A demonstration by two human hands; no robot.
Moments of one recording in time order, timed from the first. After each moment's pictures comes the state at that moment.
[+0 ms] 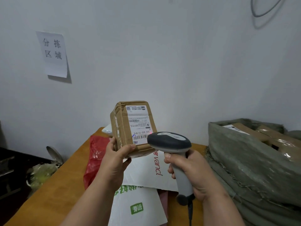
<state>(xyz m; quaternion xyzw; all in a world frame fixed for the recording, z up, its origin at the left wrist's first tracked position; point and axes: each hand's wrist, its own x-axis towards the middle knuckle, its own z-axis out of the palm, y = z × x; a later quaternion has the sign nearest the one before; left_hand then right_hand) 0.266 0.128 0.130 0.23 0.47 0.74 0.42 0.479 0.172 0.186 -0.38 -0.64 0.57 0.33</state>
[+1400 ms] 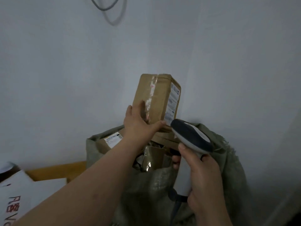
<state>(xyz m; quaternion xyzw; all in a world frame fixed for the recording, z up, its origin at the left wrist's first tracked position) 0.712 0.435 0.249 0.64 0.51 0.52 0.26 0.854 0.321 0.214 -0.48 -0.34 0.42 0.69</state>
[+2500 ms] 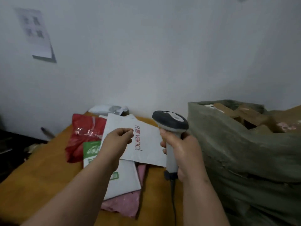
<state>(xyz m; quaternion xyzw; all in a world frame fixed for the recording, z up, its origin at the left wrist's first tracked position) 0.403 0.151 0.131 0.29 0.67 0.59 0.35 0.587 0.183 0.166 -0.45 -0.54 0.55 0.45</state>
